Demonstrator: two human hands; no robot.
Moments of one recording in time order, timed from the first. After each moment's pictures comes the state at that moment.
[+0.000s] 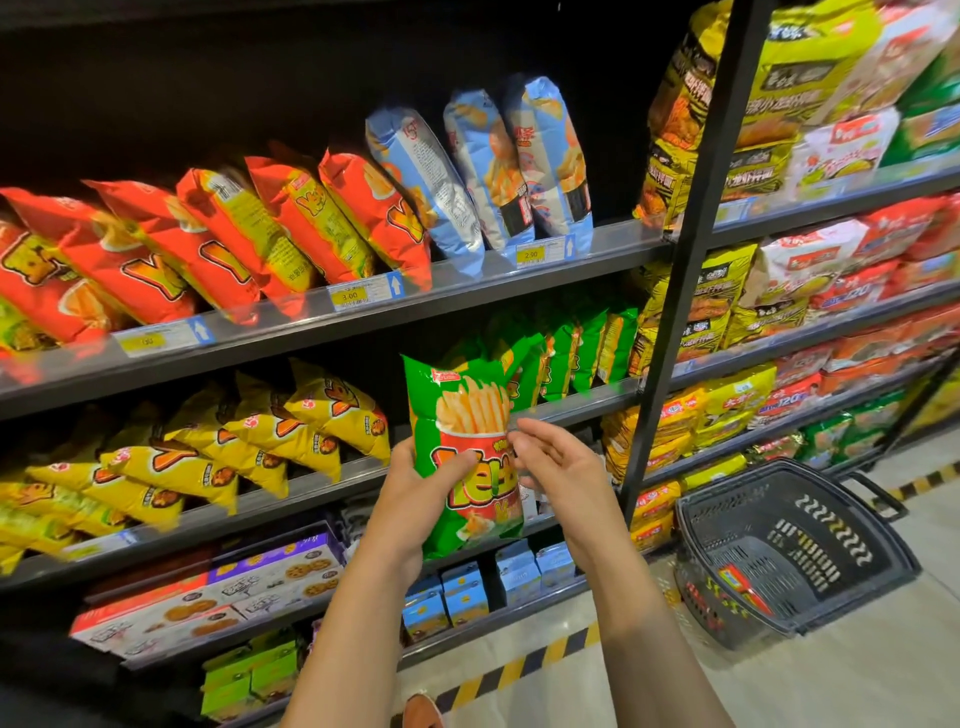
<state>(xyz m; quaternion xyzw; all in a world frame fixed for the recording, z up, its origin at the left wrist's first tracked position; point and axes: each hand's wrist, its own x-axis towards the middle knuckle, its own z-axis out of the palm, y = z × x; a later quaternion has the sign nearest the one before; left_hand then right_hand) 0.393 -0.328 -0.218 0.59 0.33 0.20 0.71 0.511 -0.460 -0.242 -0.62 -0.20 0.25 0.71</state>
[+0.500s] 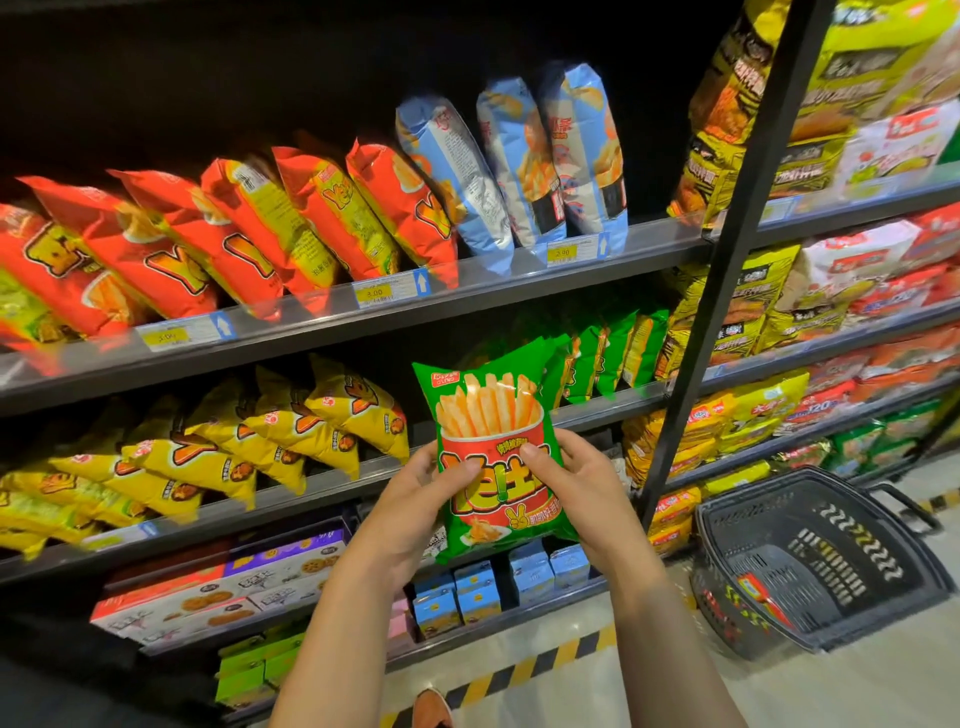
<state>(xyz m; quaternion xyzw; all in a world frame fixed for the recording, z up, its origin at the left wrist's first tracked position) 0.379 -0.295 -0.220 0.57 0.27 0.13 0.76 0.515 -0.439 -0.244 -0.59 -0.22 0.32 0.71</state>
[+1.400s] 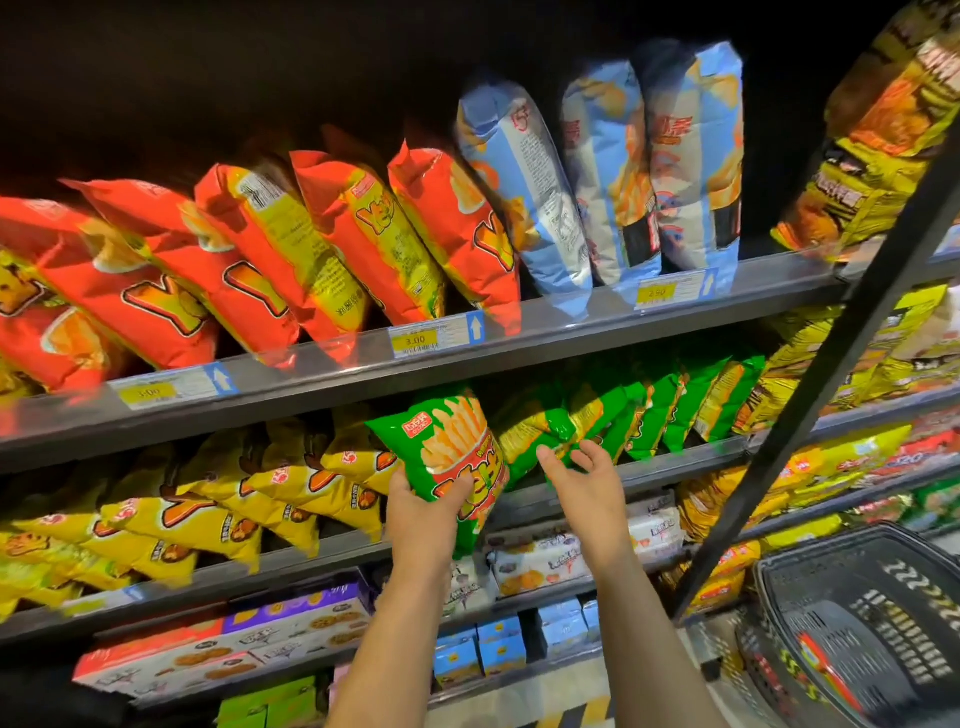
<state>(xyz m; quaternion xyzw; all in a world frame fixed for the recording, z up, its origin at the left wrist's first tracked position) 0.471 -0.171 -0.295 0.51 0.46 0.35 0.64 0.604 -0.287 -0.299 -0.69 -0.11 0.22 0.68</state>
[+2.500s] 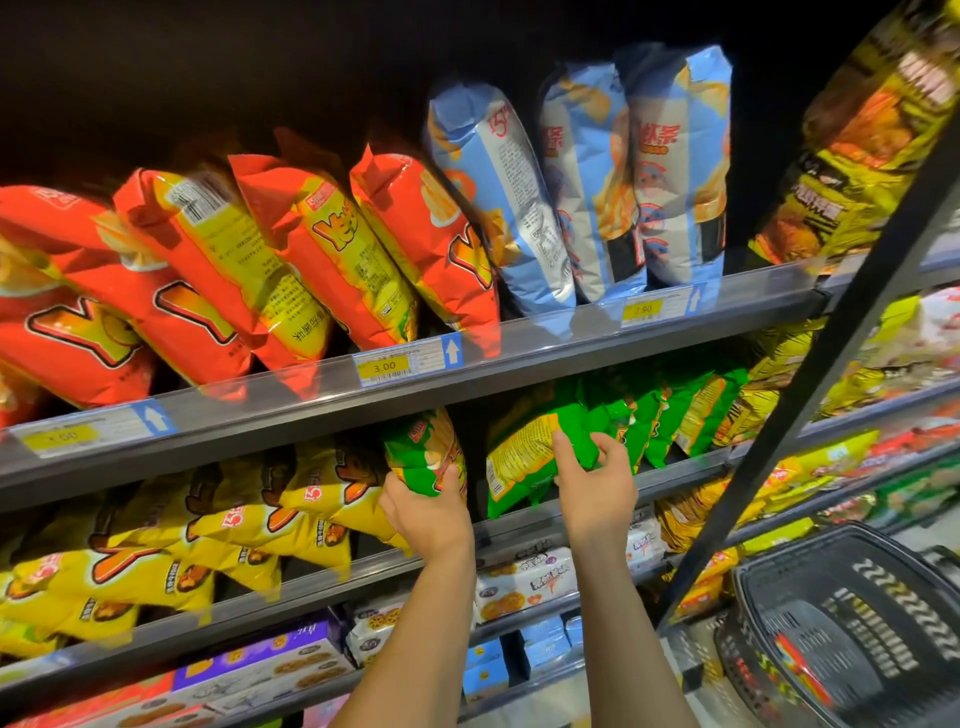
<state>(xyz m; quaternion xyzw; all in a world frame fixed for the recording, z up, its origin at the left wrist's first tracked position) 0.561 -0.143 -0.342 0.55 0.58 0.39 0.47 0.632 -0.269 -0.295 -0.78 -0.02 0.07 0.63</state>
